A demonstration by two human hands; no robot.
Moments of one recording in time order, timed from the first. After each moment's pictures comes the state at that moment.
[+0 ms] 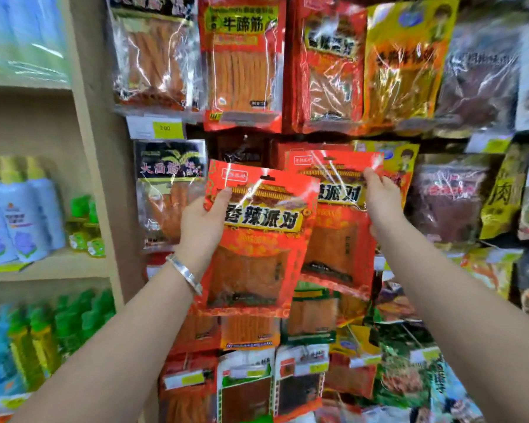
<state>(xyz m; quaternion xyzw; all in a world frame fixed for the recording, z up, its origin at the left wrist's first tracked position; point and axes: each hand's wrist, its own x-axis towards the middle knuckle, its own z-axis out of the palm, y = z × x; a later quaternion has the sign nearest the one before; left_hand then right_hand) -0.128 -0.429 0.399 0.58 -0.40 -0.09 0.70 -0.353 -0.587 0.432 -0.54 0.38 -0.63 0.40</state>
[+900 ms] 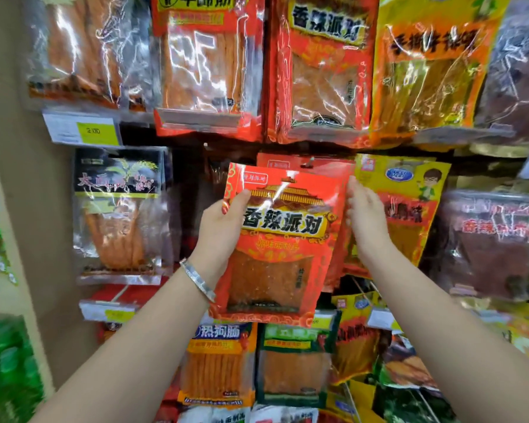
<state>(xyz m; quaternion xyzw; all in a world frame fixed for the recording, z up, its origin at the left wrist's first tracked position) -0.160 -0.577 0.410 0.52 -0.37 -0.16 0.76 -0.329 -0.713 0.427 -0.61 0.29 -0.60 0.43</state>
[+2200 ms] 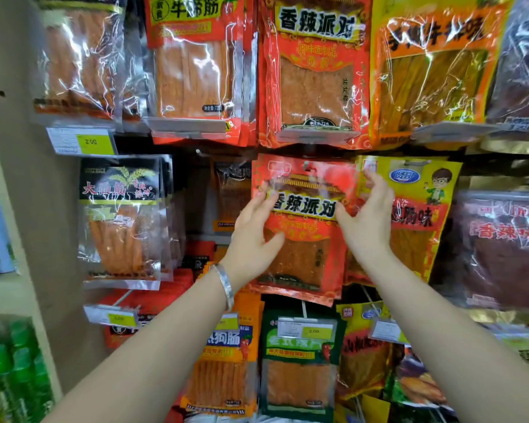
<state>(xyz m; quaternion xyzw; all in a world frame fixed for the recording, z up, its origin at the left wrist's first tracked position) -0.179 -0.615 0.392 0.62 -0.60 0.11 0.50 -0.335 -0.737 0.418 -0.71 0.29 -0.63 0.12</state>
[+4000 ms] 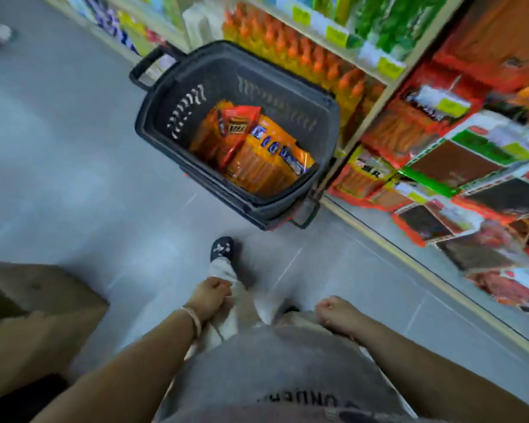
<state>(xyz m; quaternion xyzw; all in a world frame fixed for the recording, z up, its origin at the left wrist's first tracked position) -0.206 0.073 -0.068 0.77 0.21 -0.44 0.42 -0.314 -0.178 -0.050 -0.73 0.34 0.43 0.42</state>
